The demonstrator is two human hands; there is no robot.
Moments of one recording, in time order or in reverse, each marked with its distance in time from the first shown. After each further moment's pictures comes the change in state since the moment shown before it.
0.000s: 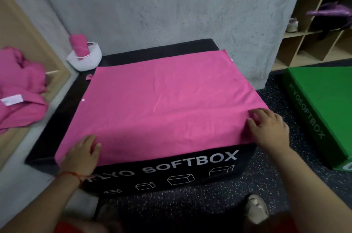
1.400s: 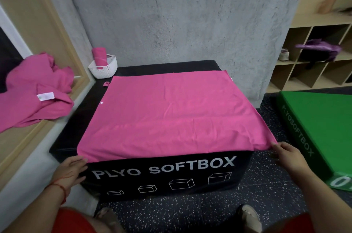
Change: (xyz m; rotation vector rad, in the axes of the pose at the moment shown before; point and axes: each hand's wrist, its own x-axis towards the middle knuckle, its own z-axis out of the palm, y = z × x) left_hand -0.061 -0.086 -0.009 -1.221 -0.012 -0.486; right_hand -0.059 0.072 -0.040 0.644 -0.109 0.284
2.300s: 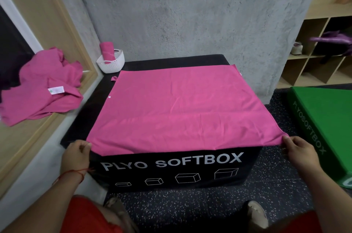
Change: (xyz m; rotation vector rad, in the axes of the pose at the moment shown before) left_hand -0.009 0.022 0.001 0.700 0.297 0.532; right_hand -0.012 -0.016 0.004 -0.016 0.099 -0.047
